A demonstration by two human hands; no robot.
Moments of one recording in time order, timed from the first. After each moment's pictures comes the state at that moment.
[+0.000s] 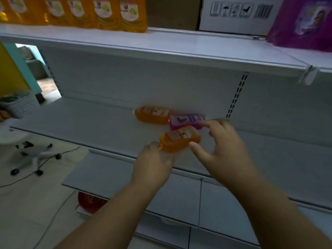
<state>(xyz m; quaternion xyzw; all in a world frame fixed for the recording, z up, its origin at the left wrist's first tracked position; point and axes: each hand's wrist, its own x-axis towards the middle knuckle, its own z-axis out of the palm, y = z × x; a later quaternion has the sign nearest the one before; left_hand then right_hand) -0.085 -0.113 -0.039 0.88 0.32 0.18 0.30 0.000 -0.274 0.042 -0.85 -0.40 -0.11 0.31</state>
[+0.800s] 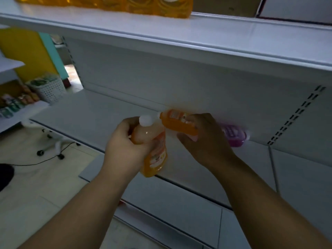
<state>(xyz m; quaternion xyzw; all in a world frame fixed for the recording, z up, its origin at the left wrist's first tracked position) -0.104 0.017 -0.003 0.71 0.32 0.39 0.50 0.068 -0.100 -0.001 -0.82 -0.47 -0.04 0.33</state>
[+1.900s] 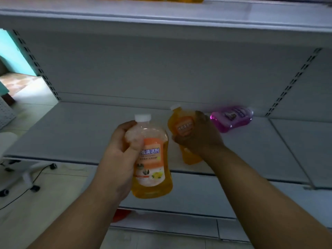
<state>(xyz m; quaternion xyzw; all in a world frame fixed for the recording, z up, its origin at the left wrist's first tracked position) -0.166 0.135 -0.020 0.58 0.15 0.25 0.76 0.014 -0.002 -0.036 -0.93 -0.22 0.05 0.28</state>
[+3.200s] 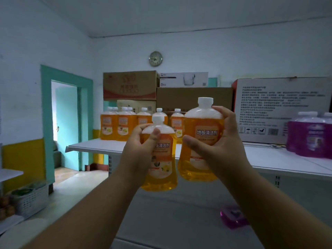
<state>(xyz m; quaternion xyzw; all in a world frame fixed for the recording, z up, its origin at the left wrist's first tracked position) -0.265 0.109 0.223 0.67 0.03 0.46 0.58 -0.175 -0.071 0.247 -0.58 -0.49 -0.21 0.61</state>
